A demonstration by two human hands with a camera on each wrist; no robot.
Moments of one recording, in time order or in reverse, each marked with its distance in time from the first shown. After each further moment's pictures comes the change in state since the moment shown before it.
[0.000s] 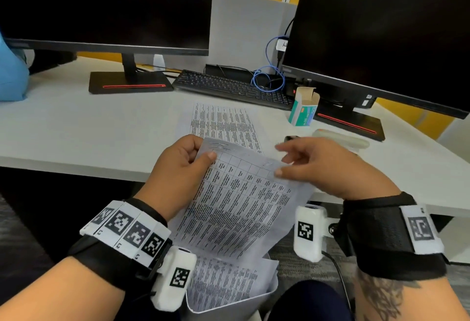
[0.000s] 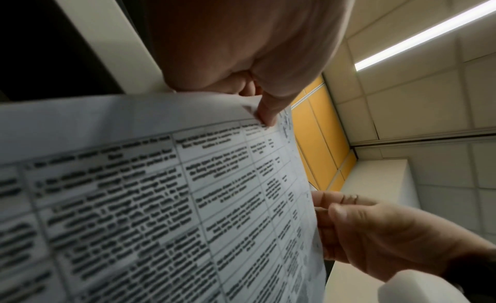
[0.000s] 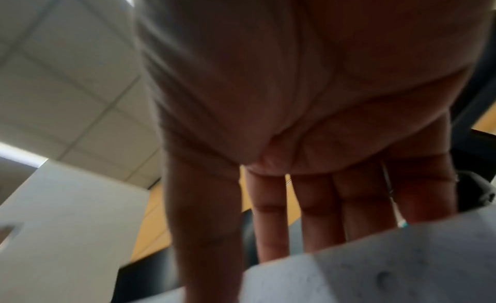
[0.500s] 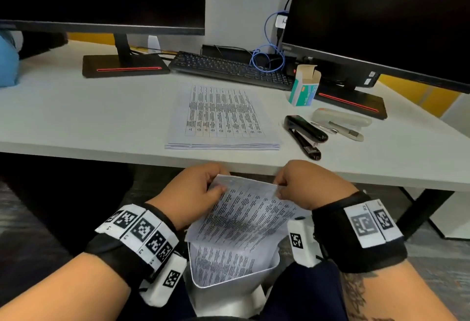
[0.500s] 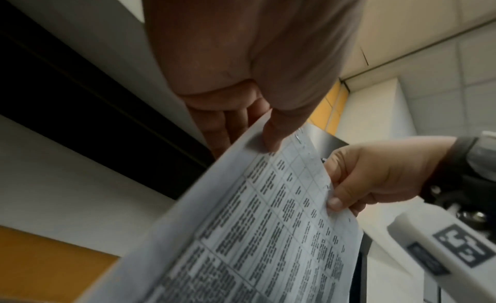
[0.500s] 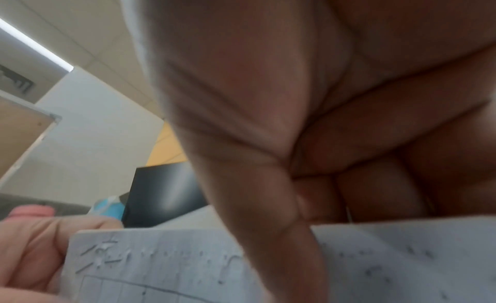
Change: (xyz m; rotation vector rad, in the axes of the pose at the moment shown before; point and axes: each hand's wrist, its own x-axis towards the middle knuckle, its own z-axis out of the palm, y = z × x) left_hand -0.022 -0.048 0.007 0.497 -0.399 0.036; right_hand -0.002 0.023 0.060 -0.420 -0.224 0.096
